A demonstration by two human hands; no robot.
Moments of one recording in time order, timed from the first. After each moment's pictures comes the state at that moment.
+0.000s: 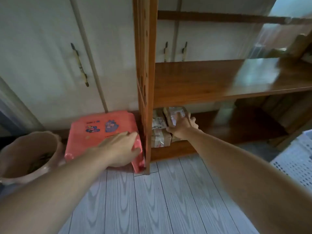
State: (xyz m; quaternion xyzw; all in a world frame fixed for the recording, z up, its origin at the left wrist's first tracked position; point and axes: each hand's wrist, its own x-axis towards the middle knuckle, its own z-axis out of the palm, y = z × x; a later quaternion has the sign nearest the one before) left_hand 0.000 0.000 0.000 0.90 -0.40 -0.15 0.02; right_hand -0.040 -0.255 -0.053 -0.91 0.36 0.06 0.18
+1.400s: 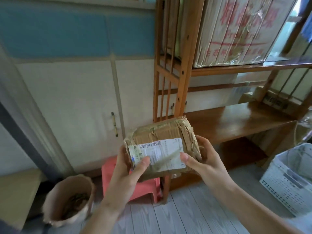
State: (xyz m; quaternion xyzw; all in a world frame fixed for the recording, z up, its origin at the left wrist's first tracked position) left_hand -0.024 0.120 0.155 0.57 -0.34 -0.20 0.72; right_hand -0.170 -0.069 0.185 -0.67 0.18 -0.26 0.67
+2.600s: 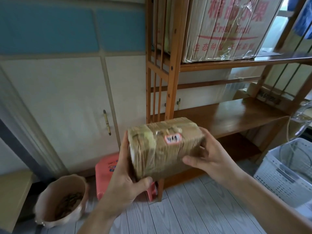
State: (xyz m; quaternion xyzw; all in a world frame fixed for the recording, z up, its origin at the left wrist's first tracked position) left_hand -0.035 0.102 0.141 0.51 -0.41 -0.24 0.71; right_hand -0.189 -0.107 0.197 -0.75 0.10 -0.21 0.62
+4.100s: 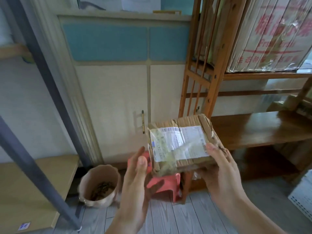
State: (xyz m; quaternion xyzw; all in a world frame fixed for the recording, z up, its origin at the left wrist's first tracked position) left_hand -0.068 0.189 0.166 0.48 -0.14 -0.21 0.84; right_hand -0.163 0.004 0.190 -0.50 0.14 -0.29 0.80
